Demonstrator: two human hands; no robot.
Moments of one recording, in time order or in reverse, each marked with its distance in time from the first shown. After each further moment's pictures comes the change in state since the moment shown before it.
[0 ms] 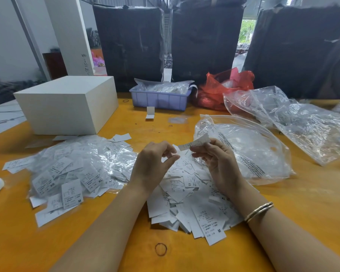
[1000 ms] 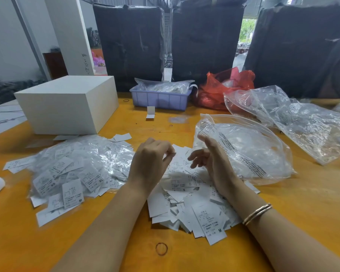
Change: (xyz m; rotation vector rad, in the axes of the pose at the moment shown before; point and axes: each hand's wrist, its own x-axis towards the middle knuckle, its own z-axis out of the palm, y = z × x) left_hand 0.002 0.003 -0.007 0.196 0.006 0.117; right_hand -0.004 -0.003 0.013 -0.342 0.013 0.087
